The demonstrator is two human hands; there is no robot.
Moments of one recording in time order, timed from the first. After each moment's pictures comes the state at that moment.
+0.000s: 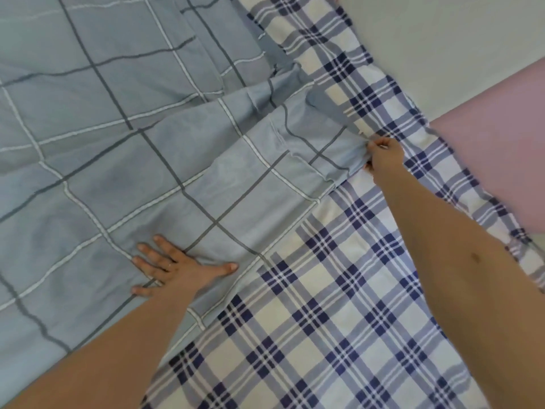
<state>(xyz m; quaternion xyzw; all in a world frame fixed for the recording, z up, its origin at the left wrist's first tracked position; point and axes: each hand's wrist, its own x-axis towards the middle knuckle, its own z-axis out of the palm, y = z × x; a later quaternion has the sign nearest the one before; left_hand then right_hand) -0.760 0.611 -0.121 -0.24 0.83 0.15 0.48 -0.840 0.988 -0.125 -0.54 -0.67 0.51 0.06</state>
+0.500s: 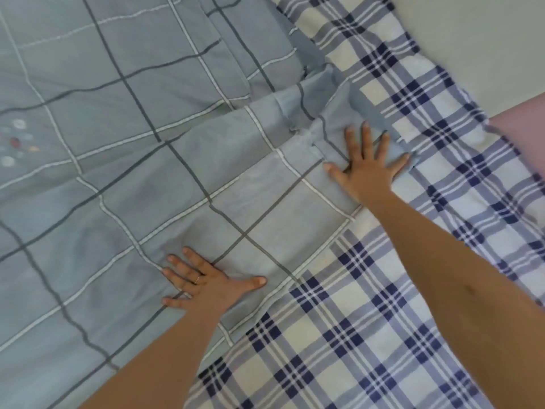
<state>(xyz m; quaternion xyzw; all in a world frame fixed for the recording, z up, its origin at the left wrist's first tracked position) -0.768 0.617 -0.124 -0.24 0.83 0.13 0.49 -0.850 0.920 -0.164 -0.17 -0.96 0.01 -0.23</state>
